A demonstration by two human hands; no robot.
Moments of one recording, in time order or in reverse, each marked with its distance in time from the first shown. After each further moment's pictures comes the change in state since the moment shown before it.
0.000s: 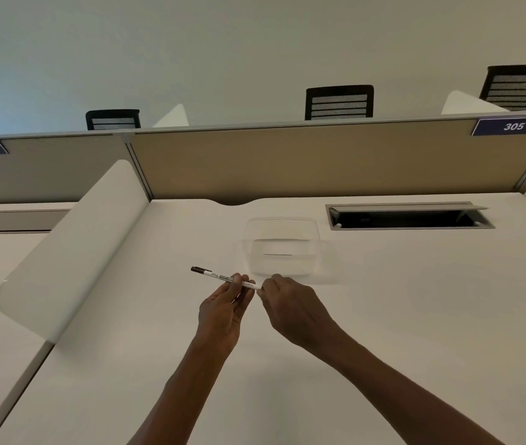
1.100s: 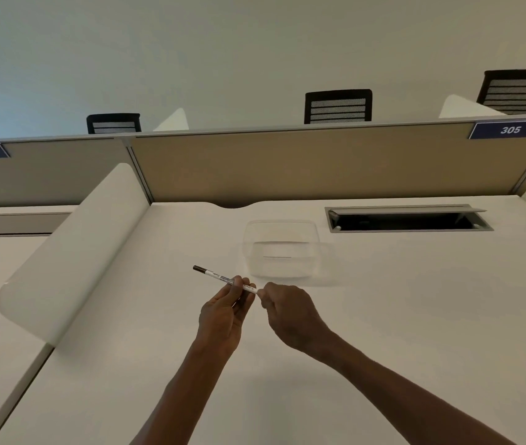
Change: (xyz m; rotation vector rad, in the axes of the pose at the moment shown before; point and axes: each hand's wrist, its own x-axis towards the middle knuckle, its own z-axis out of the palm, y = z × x) left_hand -0.006 0.001 0.002 -0.023 -0.031 -0.013; right_hand 0.002 -0.013 -0.005 0.356 -0.037 0.234
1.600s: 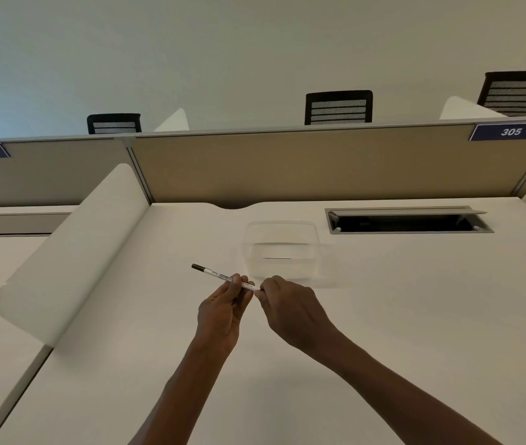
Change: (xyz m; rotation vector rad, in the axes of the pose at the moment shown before) left_hand 0.004 0.004 0.004 0.025 0.030 0.017; right_hand 0.003 0.008 -0.005 -0.333 0.052 -0.191
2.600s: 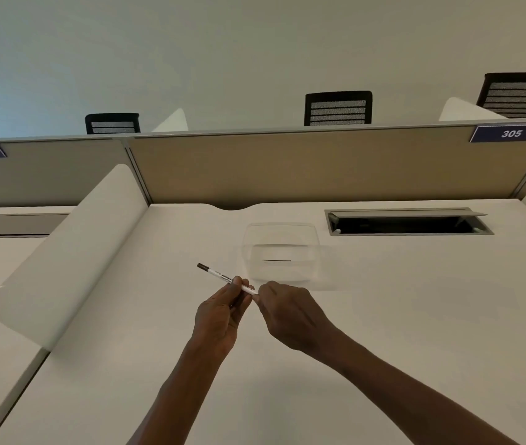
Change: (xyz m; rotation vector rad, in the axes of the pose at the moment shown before) left_hand 0.000 0.007 0.002 0.020 0.011 -0.057; right_hand 0.005 0.005 0.001 0.015 0.011 -0.132
